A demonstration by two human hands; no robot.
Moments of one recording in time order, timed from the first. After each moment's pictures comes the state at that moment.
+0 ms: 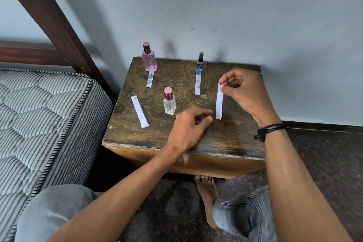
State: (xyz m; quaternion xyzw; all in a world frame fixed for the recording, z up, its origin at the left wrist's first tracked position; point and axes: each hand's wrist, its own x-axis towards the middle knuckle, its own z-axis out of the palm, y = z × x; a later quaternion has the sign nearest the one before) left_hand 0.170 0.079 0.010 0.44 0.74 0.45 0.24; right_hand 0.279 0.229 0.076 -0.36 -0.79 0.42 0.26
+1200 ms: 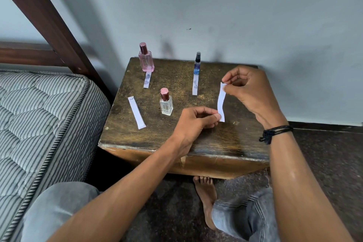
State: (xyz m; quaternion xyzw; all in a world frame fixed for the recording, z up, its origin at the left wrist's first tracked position) left_hand 0.183 0.096 0.017 0.24 0.58 0.59 0.51; right_hand 0.291 0.230 0.086 -0.36 -0.78 0.44 0.27
